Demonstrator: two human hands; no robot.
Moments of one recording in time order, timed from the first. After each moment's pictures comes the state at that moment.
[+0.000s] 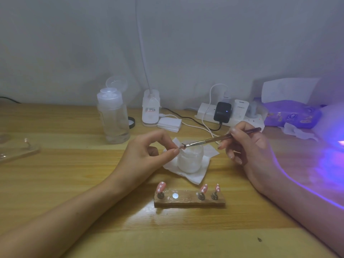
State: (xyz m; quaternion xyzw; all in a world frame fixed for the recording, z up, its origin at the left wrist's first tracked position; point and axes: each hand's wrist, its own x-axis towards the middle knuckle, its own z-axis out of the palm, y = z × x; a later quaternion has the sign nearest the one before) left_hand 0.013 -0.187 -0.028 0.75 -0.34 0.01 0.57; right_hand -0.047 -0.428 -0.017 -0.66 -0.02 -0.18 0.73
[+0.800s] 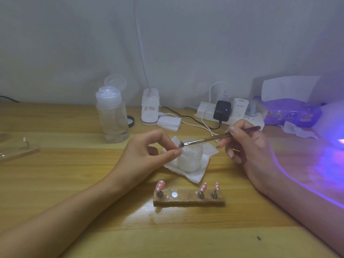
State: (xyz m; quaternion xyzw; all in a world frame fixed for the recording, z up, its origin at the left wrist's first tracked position) left_hand 0.009 -0.189 -0.023 0.74 -0.31 -0.02 0.59; right_hand -0.046 -0.429 -0.018 -0.66 -0.03 -0.18 0.73
